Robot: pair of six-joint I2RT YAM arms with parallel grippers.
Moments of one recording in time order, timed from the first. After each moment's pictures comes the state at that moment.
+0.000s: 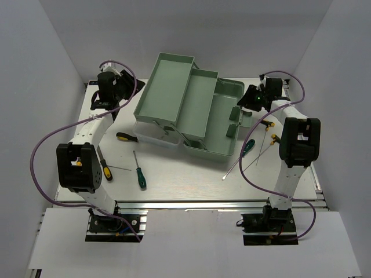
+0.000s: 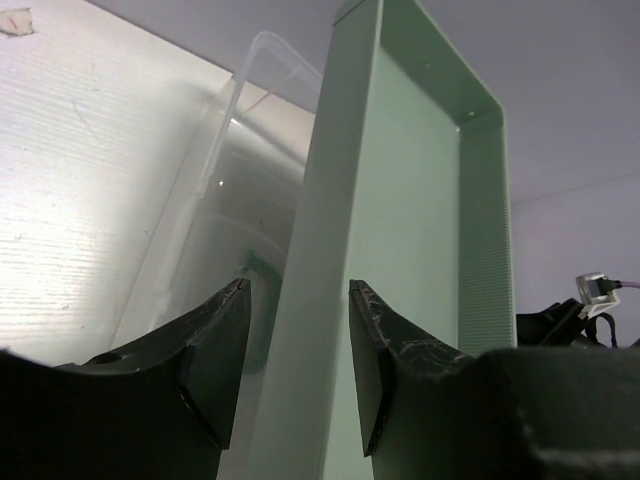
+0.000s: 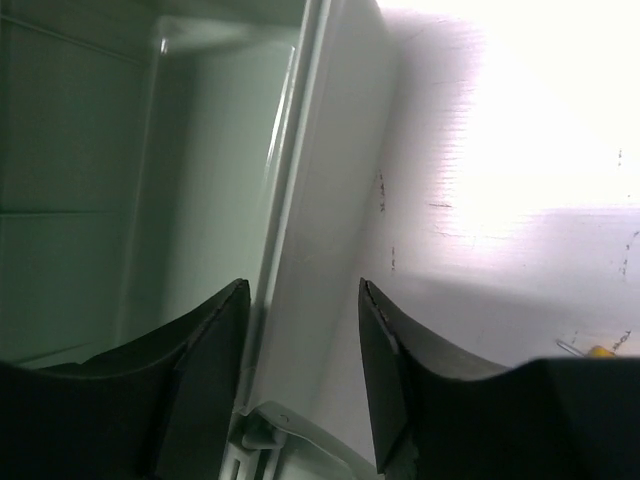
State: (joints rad) left arm -0.06 1.67 1.33 0.06 0.25 -0.69; right arm -0.01 2.02 1.49 -0.18 -0.41 0.31
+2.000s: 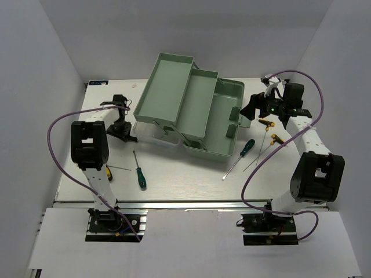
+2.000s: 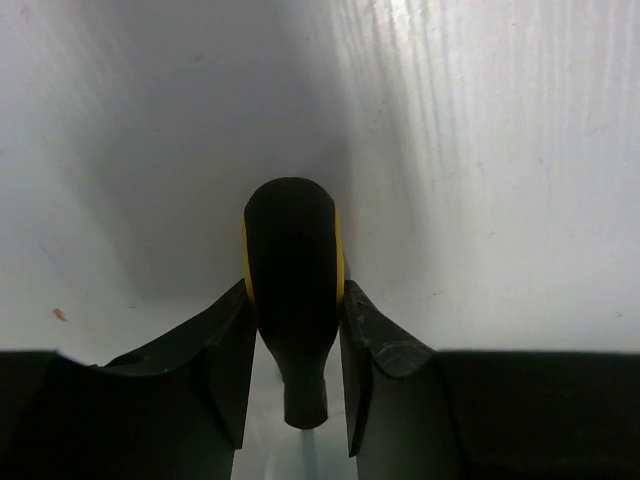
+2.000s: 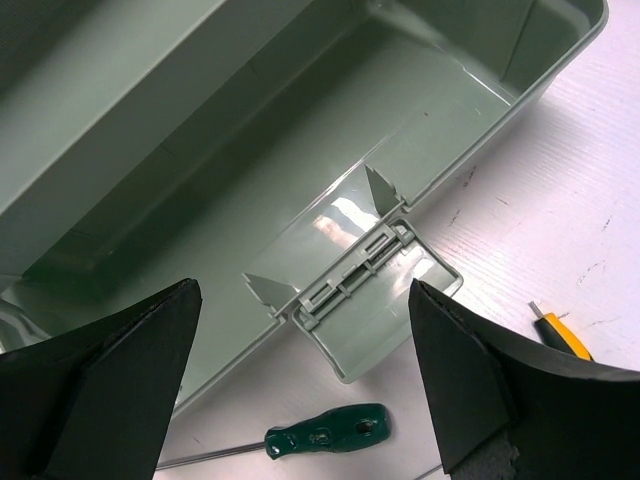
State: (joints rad) left arm -0.02 1.99 1.40 -0.80 -0.29 -1.27; right arm -0.07 1.53 1.19 -0.24 -0.75 -0.19
